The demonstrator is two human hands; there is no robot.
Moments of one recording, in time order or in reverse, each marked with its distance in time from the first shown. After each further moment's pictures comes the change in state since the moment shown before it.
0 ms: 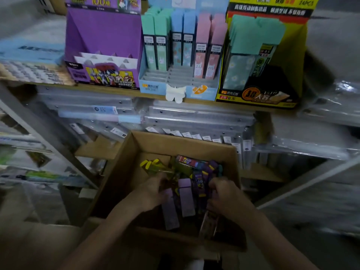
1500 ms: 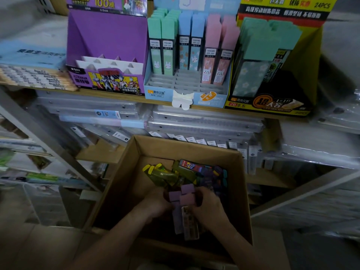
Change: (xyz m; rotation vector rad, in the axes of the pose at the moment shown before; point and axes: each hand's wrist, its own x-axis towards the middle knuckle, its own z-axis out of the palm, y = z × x) left_hand 0.016 -0.003 0.022 -0.346 -0.080 -0.302; right_hand 0.030 -0.020 0.075 0.389 0.139 0.143
